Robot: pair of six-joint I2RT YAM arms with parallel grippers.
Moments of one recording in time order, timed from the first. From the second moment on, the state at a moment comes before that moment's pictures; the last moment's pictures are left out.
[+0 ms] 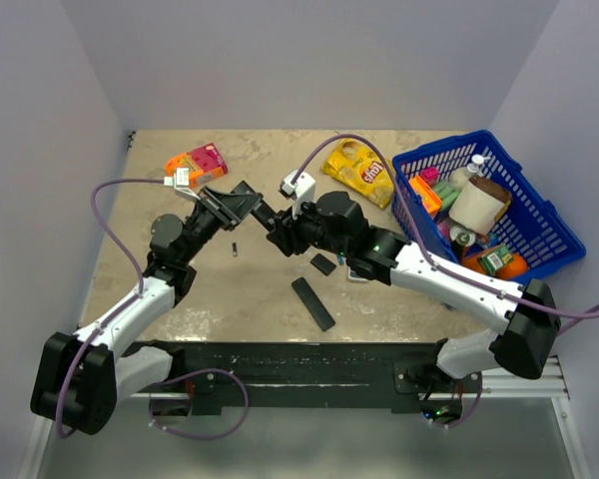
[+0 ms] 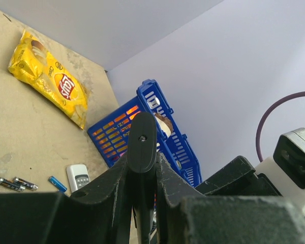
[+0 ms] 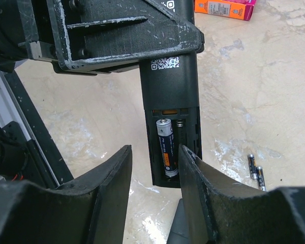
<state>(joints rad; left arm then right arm) -0.30 1.09 0.52 0.74 0.35 -1.12 0.93 1.39 1.16 -0.09 -0.02 0.17</state>
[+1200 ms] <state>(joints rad) -0.30 1.09 0.52 0.78 0.39 -1.12 0.89 1.39 1.20 -0.12 -0.06 0.18</state>
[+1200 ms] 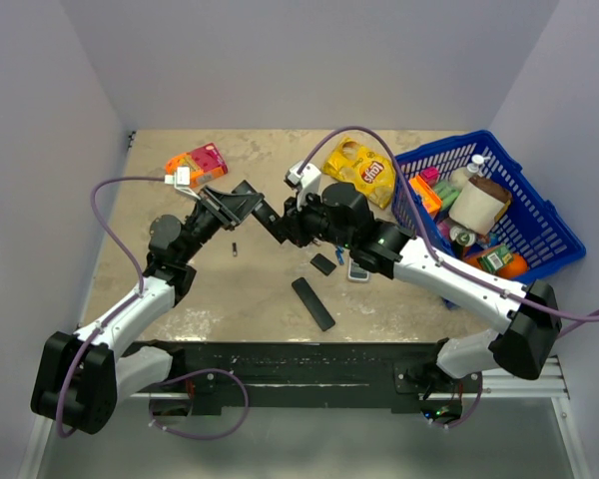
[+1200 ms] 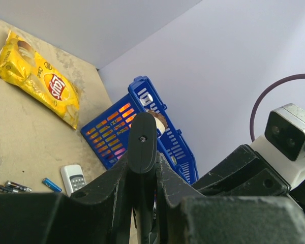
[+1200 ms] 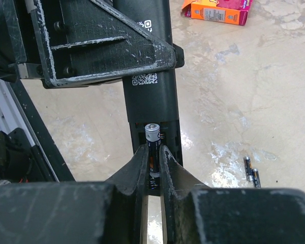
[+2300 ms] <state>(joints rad) -0.30 1.09 0.50 0.81 0.34 -1.21 0.88 1.34 1.09 0.02 -0.10 0.18</state>
